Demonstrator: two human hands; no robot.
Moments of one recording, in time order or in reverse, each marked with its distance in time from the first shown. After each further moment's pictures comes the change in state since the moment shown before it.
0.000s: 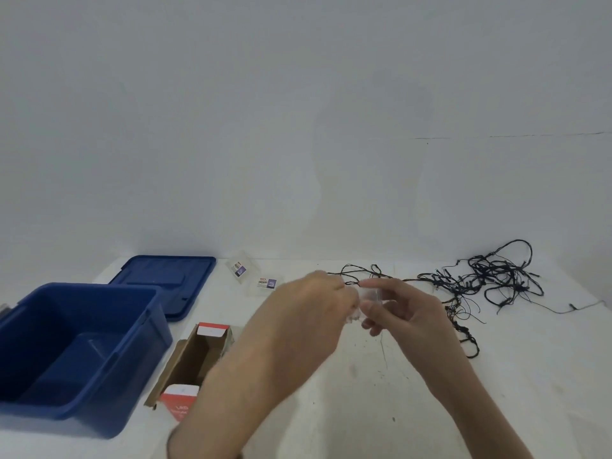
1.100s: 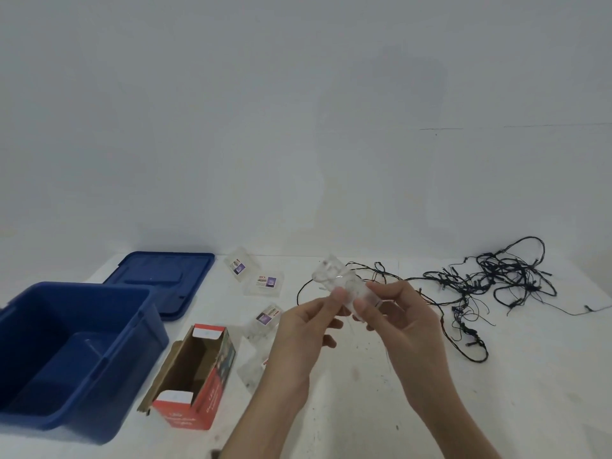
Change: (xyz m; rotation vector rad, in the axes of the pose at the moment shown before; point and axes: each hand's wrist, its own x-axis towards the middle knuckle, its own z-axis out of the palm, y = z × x) left_hand 0.006 -0.001 0.070 -1.468 0.228 -0.914; right_hand 0.010 0.023 0.015 0.177 0.105 -0.013
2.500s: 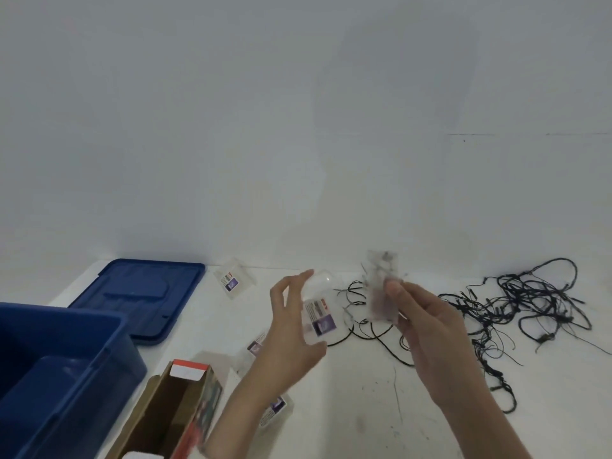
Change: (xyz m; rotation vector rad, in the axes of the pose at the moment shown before) left_hand 0.096 -0.031 -0.034 0.577 -0.137 0.340; right_hand 0.079 0.009 -0.007 0.294 -0.082 0.150
